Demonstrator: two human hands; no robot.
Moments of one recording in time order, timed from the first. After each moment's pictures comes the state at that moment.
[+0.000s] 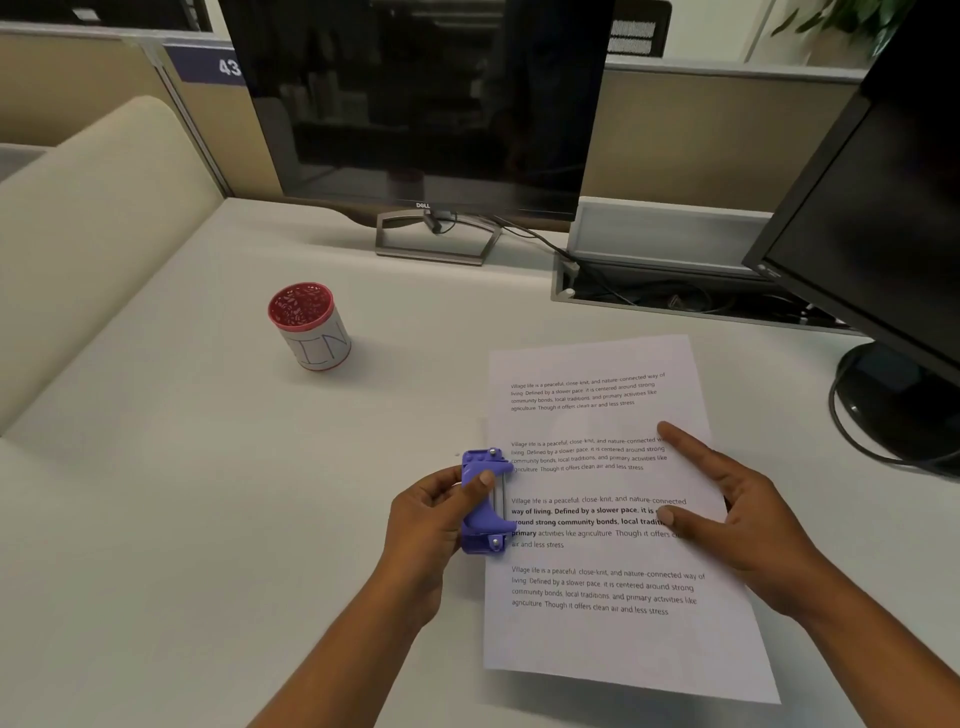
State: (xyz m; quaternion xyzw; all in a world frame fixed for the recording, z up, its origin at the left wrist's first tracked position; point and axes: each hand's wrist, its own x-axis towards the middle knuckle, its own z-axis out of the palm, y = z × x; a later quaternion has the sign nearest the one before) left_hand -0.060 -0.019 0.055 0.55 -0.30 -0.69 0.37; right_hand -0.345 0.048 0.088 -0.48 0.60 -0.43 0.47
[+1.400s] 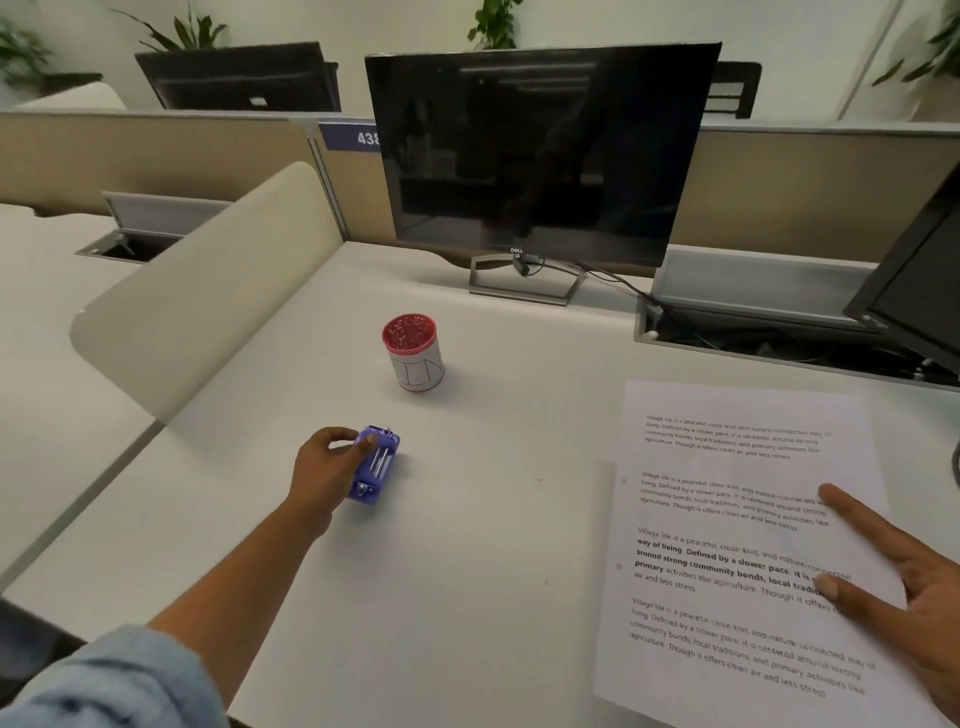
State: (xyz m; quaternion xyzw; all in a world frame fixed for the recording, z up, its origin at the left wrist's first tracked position) left_hand 0.135 -0.111 0.044 0.71 -0.41 -0.41 0.40; right_hand -0.397 0.086 0.063 -0.49 0.65 -0.42 0.41
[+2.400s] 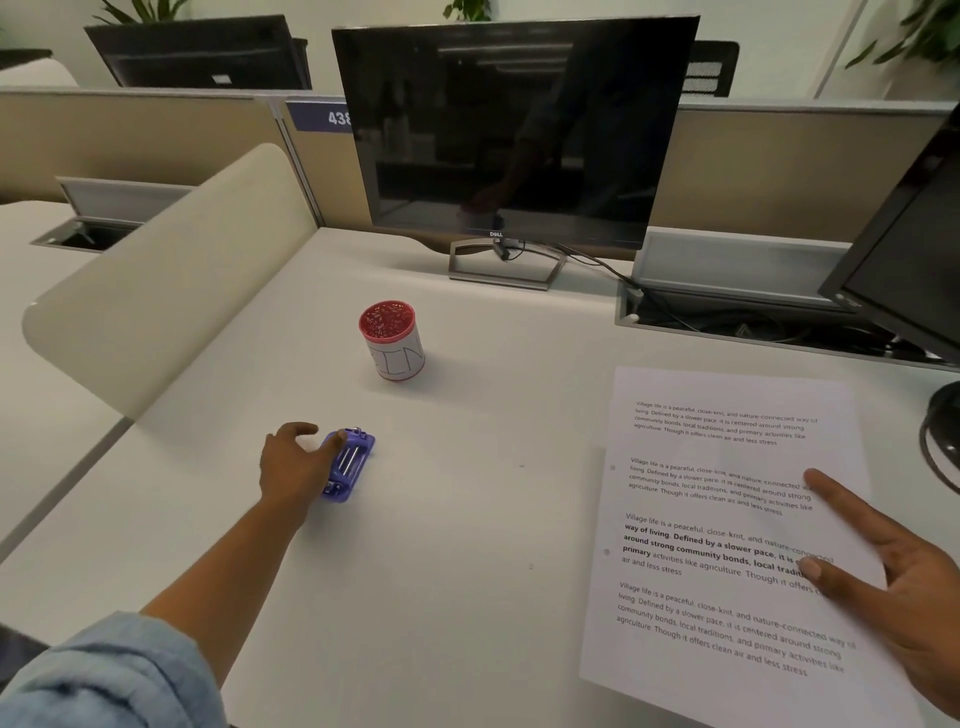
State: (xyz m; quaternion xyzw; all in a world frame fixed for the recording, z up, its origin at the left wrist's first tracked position) left_hand 0.145 -0.122 0.025 0.80 -0.43 -0.28 0.32; right_hand -0.397 0.097 0.063 -0.46 0.65 -0.43 0.42
